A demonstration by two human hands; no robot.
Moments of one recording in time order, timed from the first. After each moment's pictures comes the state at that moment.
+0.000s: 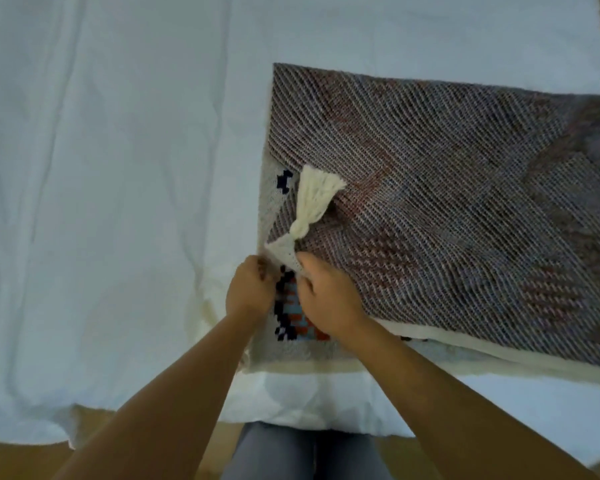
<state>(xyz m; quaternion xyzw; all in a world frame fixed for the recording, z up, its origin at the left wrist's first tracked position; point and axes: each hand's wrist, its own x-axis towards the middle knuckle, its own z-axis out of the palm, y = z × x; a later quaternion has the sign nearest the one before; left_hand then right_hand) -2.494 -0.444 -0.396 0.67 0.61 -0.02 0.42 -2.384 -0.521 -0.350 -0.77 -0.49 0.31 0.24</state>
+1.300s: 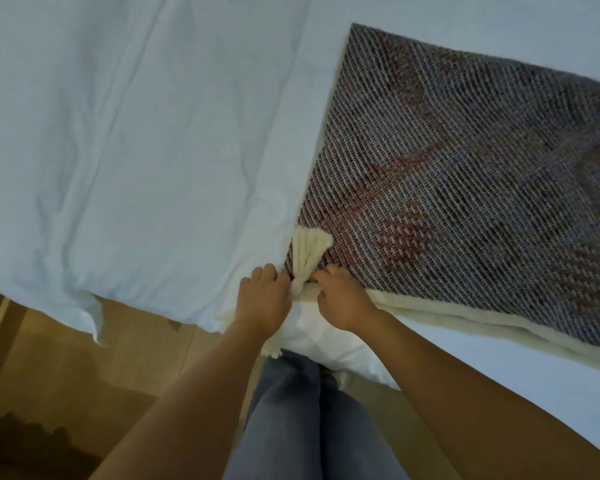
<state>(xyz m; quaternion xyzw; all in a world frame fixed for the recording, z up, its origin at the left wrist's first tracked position) -2.600 -0.553 -0.393 0.86 0.46 -0.15 0.18 -2.452 -0.601 -0.384 -0.70 -0.58 0.41 -0.01</state>
